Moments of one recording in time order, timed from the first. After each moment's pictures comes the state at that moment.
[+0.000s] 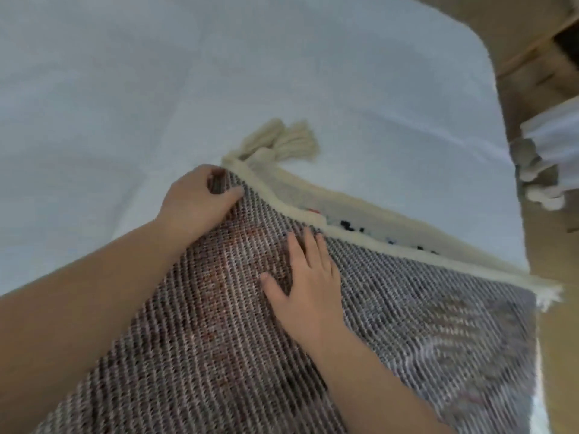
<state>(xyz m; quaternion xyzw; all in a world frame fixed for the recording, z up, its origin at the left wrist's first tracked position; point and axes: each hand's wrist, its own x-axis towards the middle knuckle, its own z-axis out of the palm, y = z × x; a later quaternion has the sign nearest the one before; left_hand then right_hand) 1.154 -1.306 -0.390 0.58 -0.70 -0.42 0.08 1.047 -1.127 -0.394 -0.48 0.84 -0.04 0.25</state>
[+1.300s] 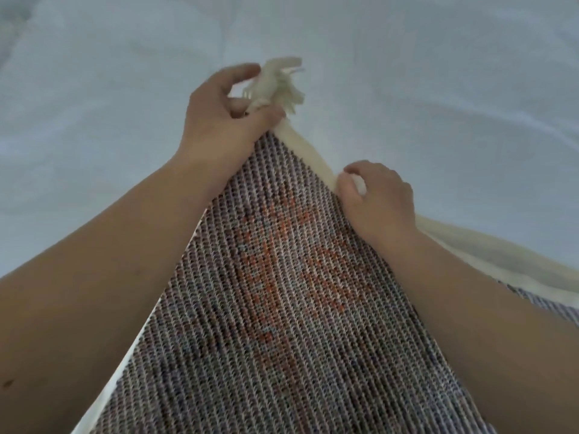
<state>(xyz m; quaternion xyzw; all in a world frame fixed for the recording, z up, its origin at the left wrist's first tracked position) 1.118 -1.397 -0.366 0.50 -0.61 -0.54 0.31 0.952 -1.262 -0.401 -0.47 0.85 -0.15 0.17</state>
